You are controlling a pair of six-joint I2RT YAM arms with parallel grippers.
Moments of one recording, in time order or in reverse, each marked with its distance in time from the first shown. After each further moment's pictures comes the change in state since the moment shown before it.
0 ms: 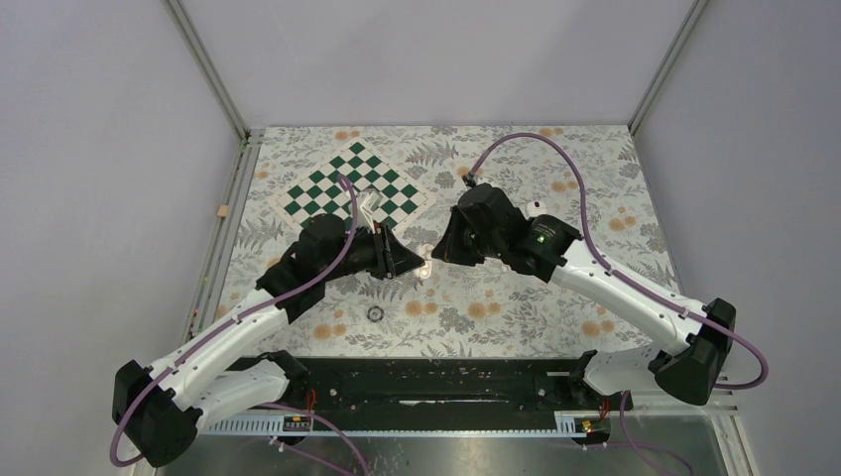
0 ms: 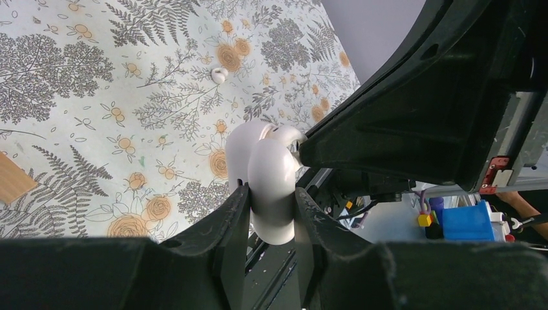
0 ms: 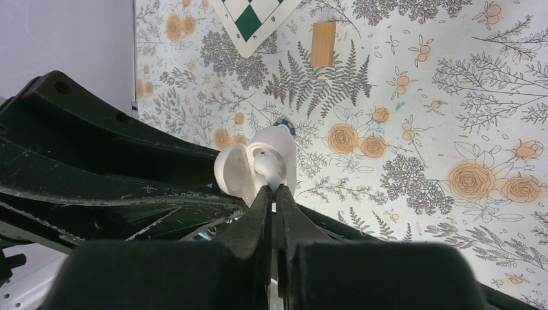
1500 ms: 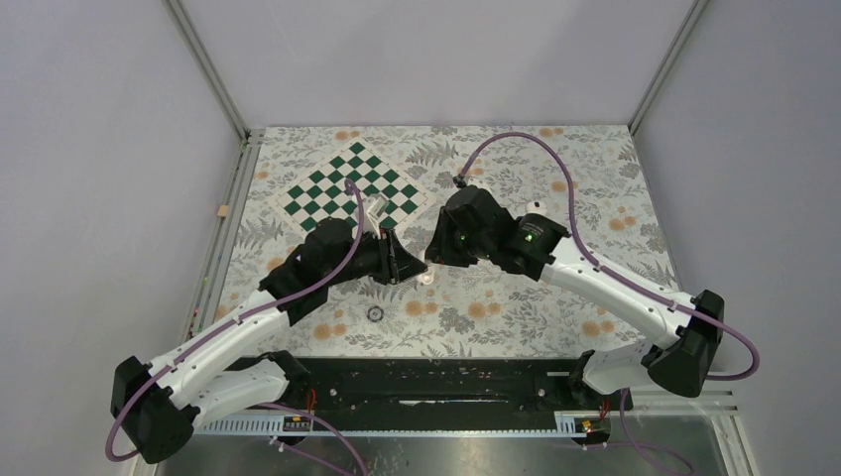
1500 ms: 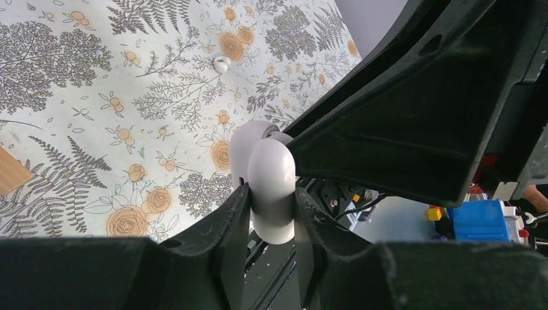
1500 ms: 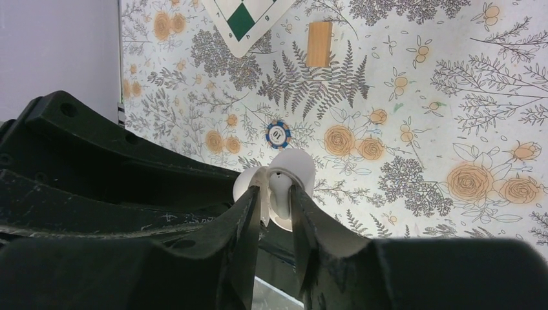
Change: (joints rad) left arm -0.052 0.003 0.000 -0.029 -0.053 0.014; right arm 0.042 0.061 0.044 -0.025 0.058 0.003
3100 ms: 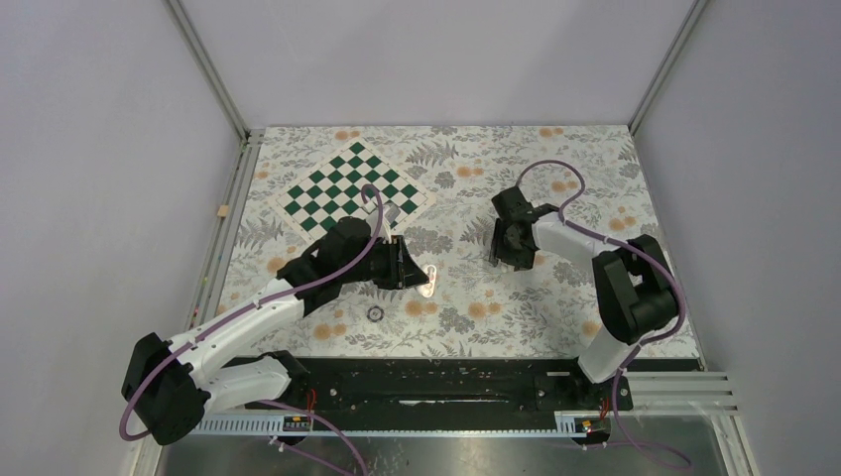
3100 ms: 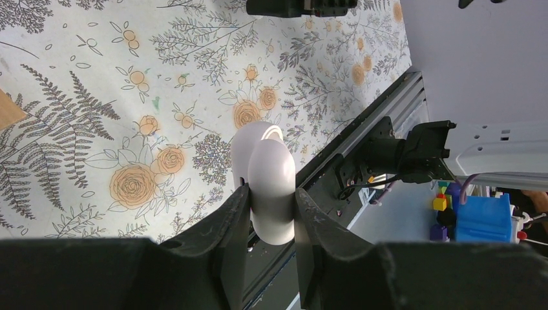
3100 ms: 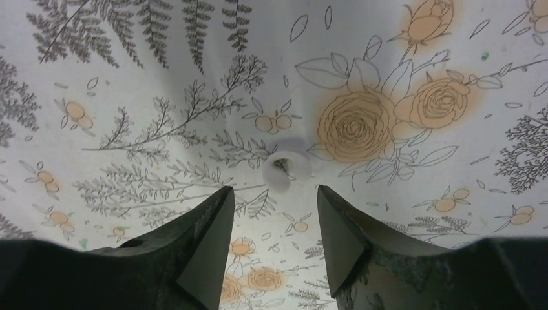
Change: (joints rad) left arm -0.006 0.121 0.008 -0.087 0.005 -0.045; right arm -0.498 0.278 -0.323 0.120 0.014 -0.282
